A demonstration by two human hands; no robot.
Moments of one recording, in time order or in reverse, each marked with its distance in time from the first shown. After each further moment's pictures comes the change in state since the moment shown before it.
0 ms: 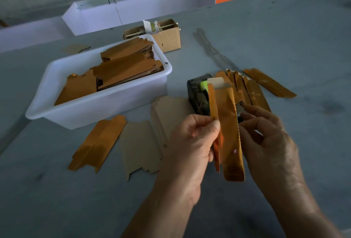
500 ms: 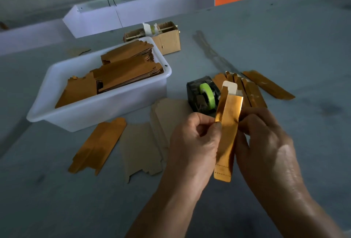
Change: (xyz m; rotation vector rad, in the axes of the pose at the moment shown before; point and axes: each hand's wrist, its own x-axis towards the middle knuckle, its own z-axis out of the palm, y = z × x) left_hand 0.006 0.004 0.007 0.328 0.069 0.080; right_hand 0.004 -0.006 0.001 -0.319 0.074 -0.303
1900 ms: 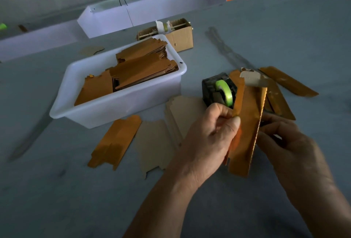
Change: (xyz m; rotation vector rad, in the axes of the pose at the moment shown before) left_hand 0.015 -0.007 -0.024 0.100 -0.348 0.164; right_hand -0.011 0.025 0.006 0.520 -0.157 0.383
